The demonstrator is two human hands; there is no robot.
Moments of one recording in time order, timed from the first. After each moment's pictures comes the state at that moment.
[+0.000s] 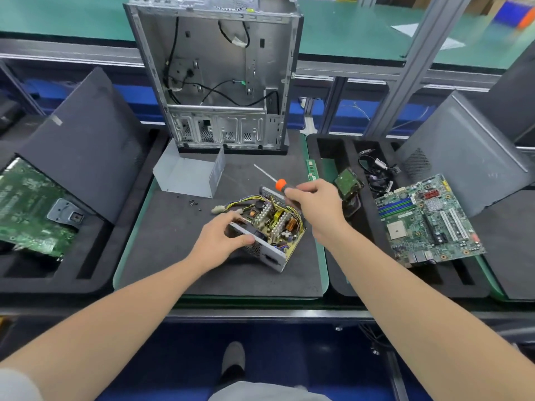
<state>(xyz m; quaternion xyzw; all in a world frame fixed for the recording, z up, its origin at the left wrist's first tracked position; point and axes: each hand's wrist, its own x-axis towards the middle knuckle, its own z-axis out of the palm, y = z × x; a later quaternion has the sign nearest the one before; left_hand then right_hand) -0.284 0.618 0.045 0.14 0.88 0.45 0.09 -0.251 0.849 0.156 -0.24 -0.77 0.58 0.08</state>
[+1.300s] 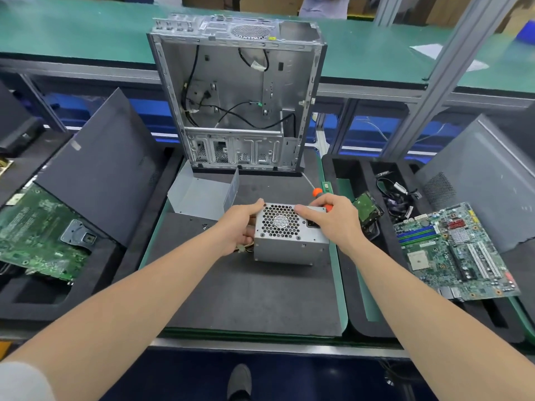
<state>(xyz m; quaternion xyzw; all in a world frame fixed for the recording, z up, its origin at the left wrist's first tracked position) -0.364 0.655 0.118 -0.11 0.68 0.65 0.33 -0.312 0.885 0.133 -0.15 -0.86 0.49 0.06</state>
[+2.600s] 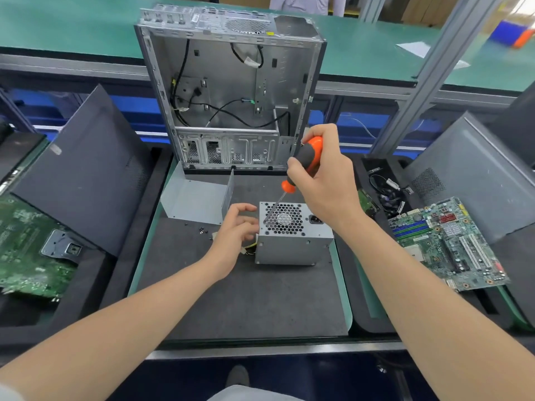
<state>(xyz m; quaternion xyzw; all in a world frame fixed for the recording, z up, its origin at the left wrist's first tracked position) -0.345 0.633 0.089 0.02 0.63 0.74 0.22 -0.316 0.814 0.230 0.06 -0.84 0.46 0.27</state>
